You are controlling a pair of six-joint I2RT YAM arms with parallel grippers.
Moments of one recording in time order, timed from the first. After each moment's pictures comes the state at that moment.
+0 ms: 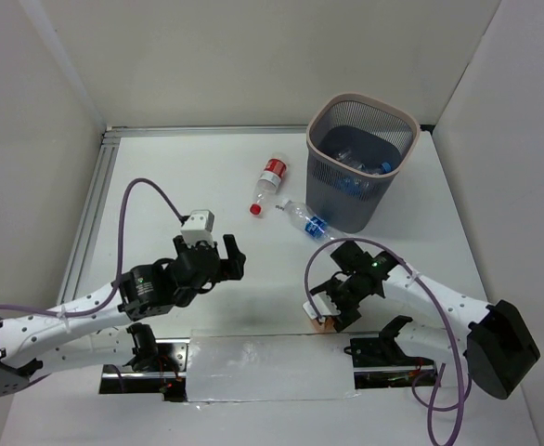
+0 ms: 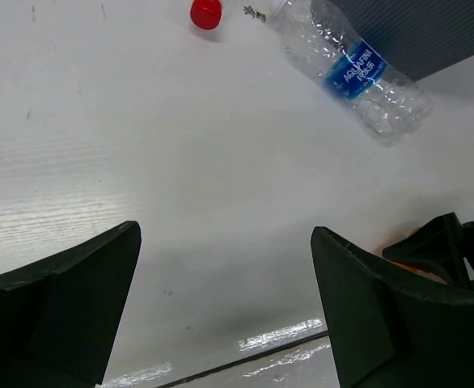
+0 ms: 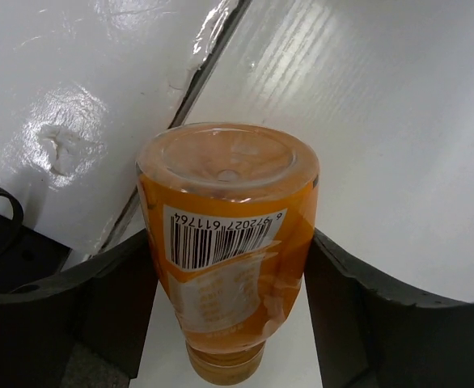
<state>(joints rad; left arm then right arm) -1.09 0.85 0.79 -0.56 -0.64 -0.82 0.65 1.05 0.51 -0.82 -0.59 -1.46</state>
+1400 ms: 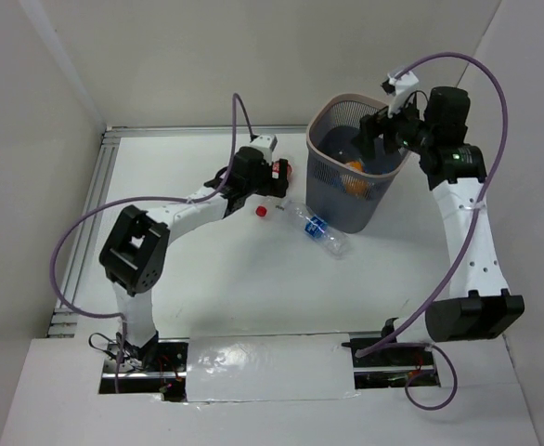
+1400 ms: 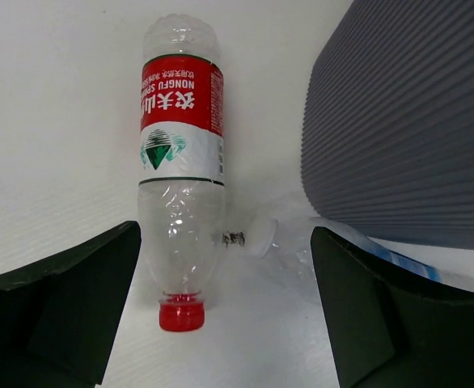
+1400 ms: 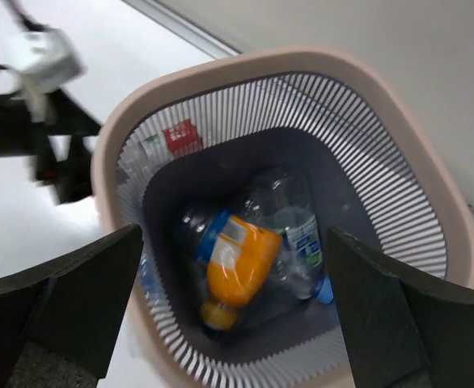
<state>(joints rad) -0.58 1.87 1.37 0.03 -0.07 -0.29 0.03 1.39 1.67 -0.61 -0.48 -0.32</state>
